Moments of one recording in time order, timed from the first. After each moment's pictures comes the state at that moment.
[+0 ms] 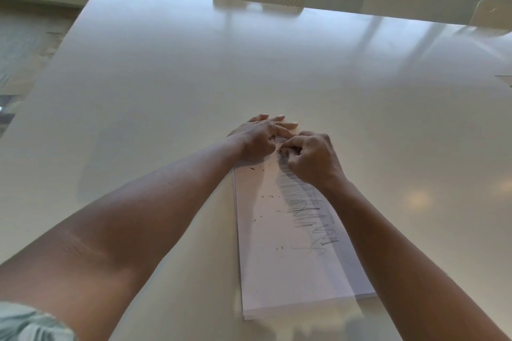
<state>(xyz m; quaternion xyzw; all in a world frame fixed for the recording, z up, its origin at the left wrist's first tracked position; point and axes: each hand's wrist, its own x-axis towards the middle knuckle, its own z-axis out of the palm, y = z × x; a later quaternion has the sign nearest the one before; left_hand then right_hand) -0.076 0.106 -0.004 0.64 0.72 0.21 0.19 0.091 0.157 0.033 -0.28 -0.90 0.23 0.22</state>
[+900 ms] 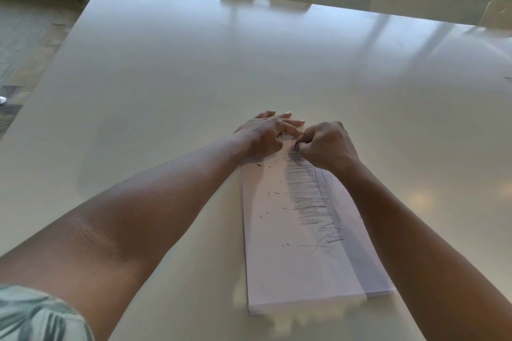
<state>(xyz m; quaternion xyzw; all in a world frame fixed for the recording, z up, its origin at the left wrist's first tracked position) -0.068 0.099 0.006 0.63 0.72 0.22 0.19 0.085 0.165 0.058 -0.36 -0.91 0.20 0.11</state>
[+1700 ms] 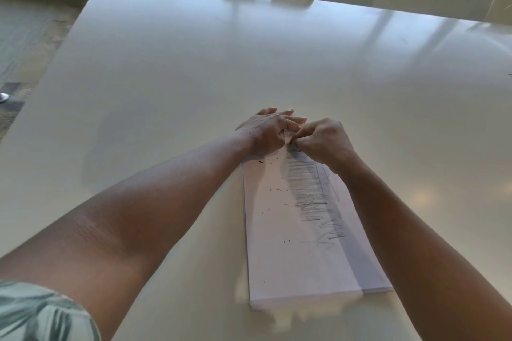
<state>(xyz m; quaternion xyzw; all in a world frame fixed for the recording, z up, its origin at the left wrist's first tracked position) -0.068 0.099 0.007 0.63 0.72 0.21 0.18 0.080 0.162 0.058 -0.39 -0.86 0.32 0.11</state>
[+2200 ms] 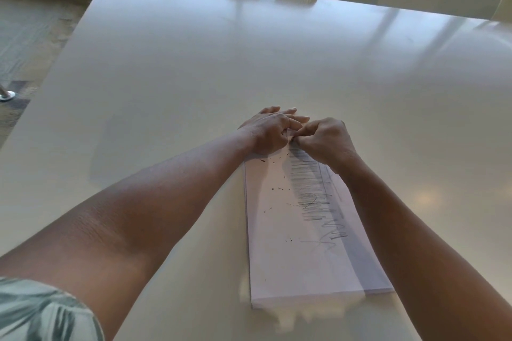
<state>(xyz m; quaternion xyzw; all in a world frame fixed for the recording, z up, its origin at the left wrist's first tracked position) -0.073 0.103 -0.002 0.64 0.72 0.20 0.16 0.078 0.160 0.055 -0.38 -0.86 0.31 0.13</state>
